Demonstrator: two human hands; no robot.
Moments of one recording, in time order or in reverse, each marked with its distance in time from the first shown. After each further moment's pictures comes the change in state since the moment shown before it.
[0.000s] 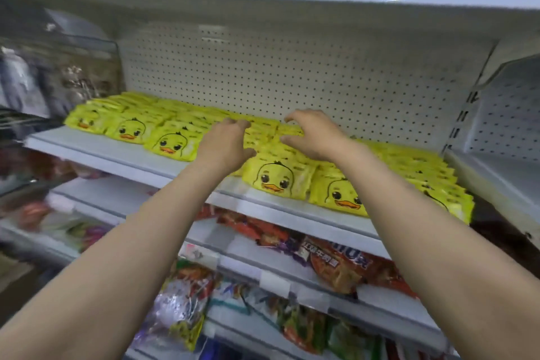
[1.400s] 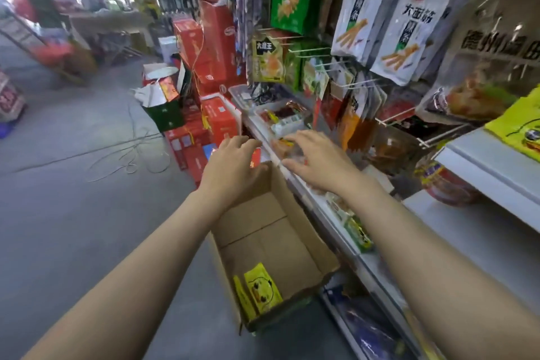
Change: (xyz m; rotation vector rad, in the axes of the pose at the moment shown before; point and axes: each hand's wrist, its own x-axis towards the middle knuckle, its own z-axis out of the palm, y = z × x) left_hand -0.168 -0.821 -0.183 0.325 -0.045 -0.603; right_hand 0.310 -0.796 0.372 0.346 -0.362 -0.706
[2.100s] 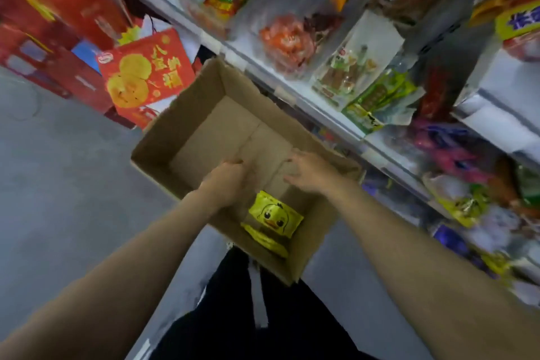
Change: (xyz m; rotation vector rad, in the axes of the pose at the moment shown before) left_hand 0.049 -0.131 0.285 -0.127 -1.149 0.301; right_hand 0.031 0.060 0.299 0.323 -0.628 0.769
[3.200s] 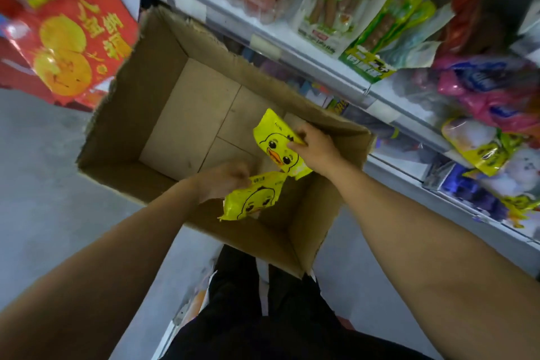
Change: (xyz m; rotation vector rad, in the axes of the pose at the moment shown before) left_hand 0.080 -0.041 0.068 -0.560 -0.392 0.010; right_hand 0.069 0.072 0.077 0.567 0.179 0.271
